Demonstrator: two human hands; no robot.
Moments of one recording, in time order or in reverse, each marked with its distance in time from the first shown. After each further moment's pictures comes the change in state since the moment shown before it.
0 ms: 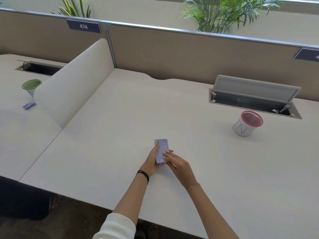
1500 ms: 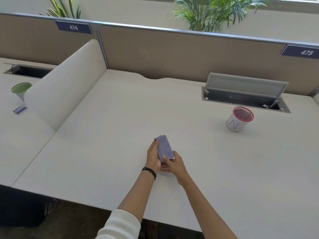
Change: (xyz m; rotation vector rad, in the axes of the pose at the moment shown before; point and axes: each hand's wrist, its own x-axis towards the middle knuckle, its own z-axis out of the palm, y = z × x) left_hand 0.009 -0.008 0.029 -0.296 0.268 0.135; right_hand 0.010 -0.018 -0.004 0.794 -0.087 0.993
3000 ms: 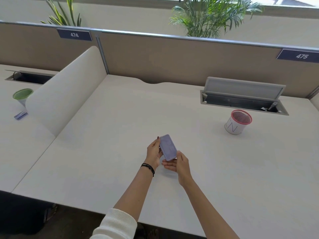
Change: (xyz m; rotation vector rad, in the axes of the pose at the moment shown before) left_hand -0.008 0.023 0.020 0.169 -0.068 0.061; right_hand -0.003 -0.014 -0.006 0.294 0.140 0.002
